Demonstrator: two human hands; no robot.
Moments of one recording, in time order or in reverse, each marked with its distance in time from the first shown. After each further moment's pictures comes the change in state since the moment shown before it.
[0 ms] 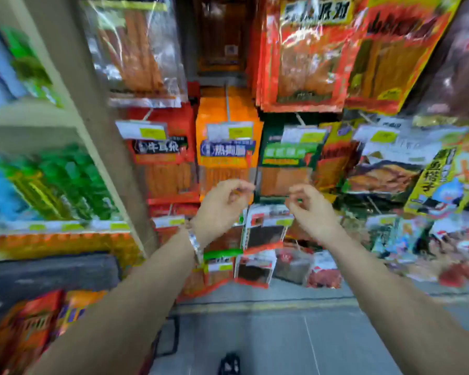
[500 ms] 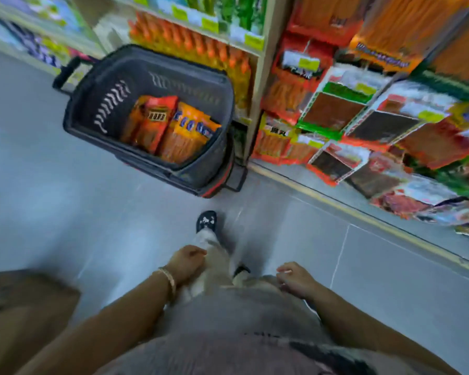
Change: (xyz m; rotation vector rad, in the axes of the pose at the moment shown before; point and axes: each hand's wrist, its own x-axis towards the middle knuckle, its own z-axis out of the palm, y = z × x) left_hand -0.492 -0.121 0.012 -0.137 0.073 -1.395; right_hand -0.372 0.103 0.165 -0.319 -1.113 0.688
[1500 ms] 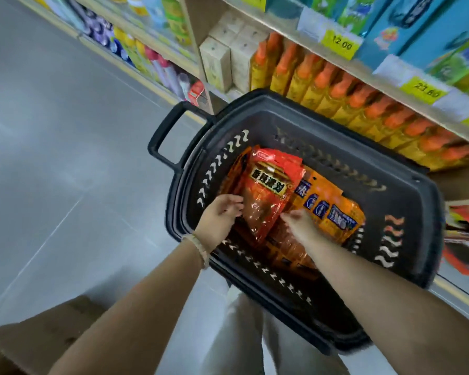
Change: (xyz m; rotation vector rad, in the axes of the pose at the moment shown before) left_hand 0.288 0.090 -0.393 -0.474 0.101 0.162; right_hand 0.293 -0.507 0.101 0.177 0.104 -0.034
